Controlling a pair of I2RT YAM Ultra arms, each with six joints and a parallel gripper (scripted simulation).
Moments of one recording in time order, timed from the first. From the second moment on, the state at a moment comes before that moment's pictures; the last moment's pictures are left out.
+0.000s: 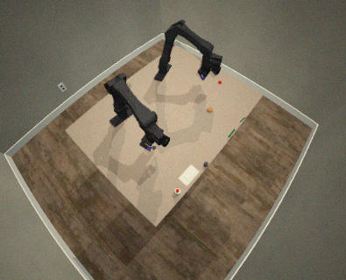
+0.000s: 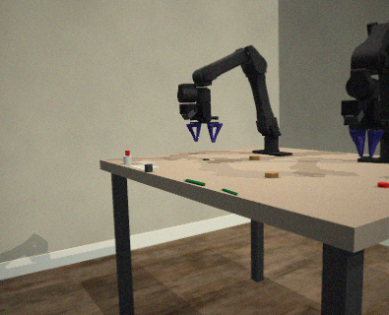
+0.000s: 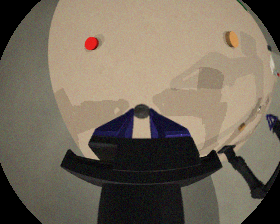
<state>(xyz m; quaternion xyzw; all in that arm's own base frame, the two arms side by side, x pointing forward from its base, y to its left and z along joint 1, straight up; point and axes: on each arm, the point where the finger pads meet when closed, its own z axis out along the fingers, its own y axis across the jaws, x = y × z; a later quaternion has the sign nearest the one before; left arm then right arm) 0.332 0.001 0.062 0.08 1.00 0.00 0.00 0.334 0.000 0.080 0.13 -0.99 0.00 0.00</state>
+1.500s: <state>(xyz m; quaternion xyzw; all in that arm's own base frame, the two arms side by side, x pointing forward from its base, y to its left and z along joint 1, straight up) 0.331 -0.001 0.034 0.08 1.00 0.00 -0.01 0.334 0.000 0.080 0.13 -0.99 0.00 0.00</state>
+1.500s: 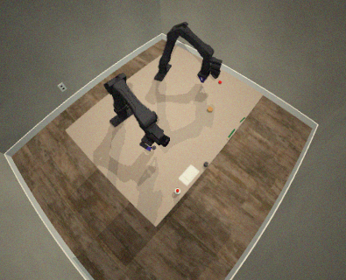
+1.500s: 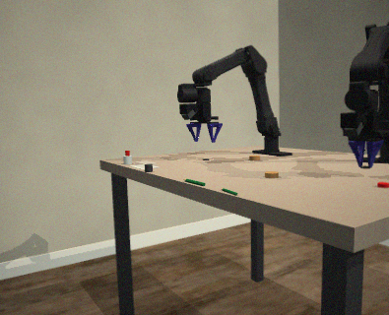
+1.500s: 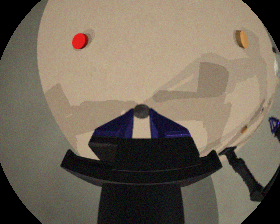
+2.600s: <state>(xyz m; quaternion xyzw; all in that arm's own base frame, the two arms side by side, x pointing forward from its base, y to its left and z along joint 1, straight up) 0.330 -0.001 0.015 0.08 1.00 0.00 -0.01 0.334 0.000 0.080 0.13 -0.99 0.00 0.00</state>
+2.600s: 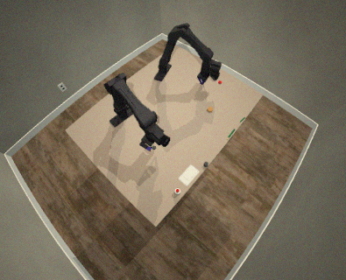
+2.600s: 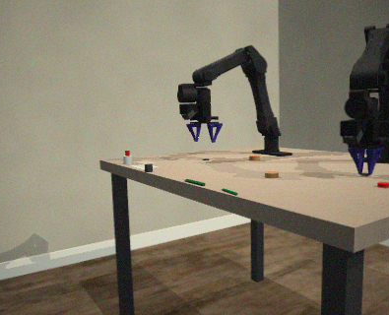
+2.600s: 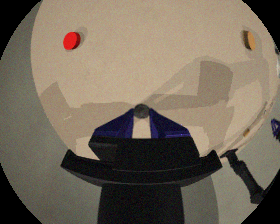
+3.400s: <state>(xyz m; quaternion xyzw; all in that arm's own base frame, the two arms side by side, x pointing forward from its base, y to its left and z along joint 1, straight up) 0.332 0.001 0.010 0.08 1.00 0.00 -0.01 0.334 0.000 0.080 0.13 -0.99 0.00 0.00</state>
